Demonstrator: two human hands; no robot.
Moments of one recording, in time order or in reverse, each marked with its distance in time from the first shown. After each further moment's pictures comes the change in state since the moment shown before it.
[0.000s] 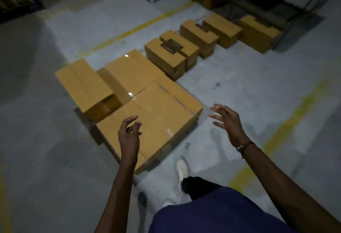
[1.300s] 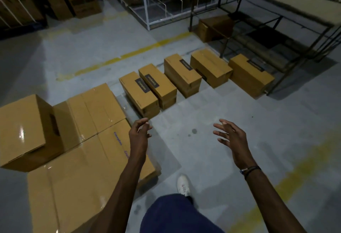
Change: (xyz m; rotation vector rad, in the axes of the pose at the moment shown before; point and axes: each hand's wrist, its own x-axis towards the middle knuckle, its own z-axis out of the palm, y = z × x) left_hand 0.199 0.096 0.622 -0.133 0.076 -0.113; right_hand 0.477 -0.195 -0.346 -0.029 -0.064 -0.030
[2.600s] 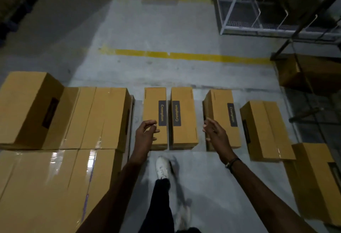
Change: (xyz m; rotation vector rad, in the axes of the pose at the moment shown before) left_hand 0.542 0.040 0.224 -0.054 0.361 -0.189; right_hand 0.697 -0.130 0.296 -0.406 -0.654 0.024
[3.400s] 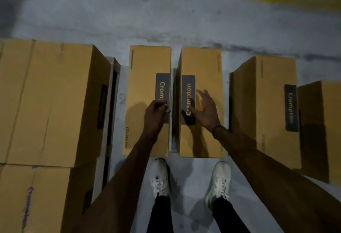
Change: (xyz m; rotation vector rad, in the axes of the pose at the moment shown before) left_hand 0.414 -0.305 0.114 0.062 -0.005 -0.151; right_hand 0.476 0.320 0.135 -0.602 -0.161 -0.081
